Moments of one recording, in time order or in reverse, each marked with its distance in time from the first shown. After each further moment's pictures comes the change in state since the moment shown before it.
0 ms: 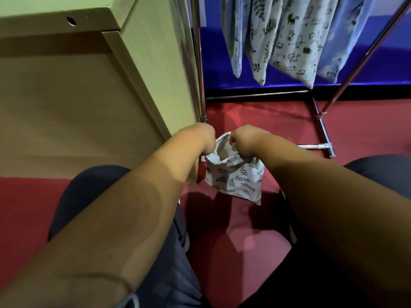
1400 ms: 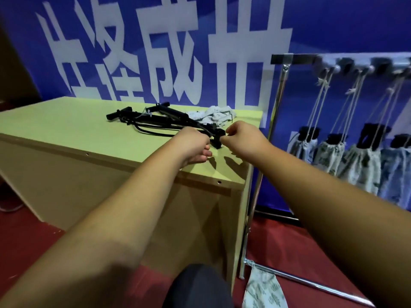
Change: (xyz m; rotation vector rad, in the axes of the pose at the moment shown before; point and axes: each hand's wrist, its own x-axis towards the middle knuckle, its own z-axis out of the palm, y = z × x) left_hand -0.199 -0.212 -0.229 -1.496 0.702 -0.130; right_hand -0.085 -0.214 -0.332 0.595 0.750 -0.306
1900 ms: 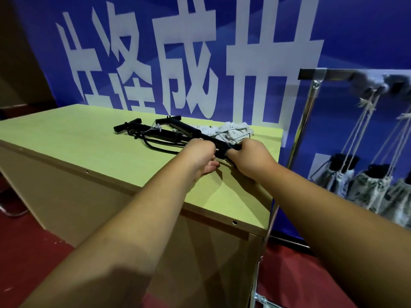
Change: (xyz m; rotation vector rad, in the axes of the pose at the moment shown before) left_hand 0.090 0.001 -0.003 -0.299 0.122 -0.112; right_hand 0.080 0.005 0.038 -0.006 -0.045 0.072
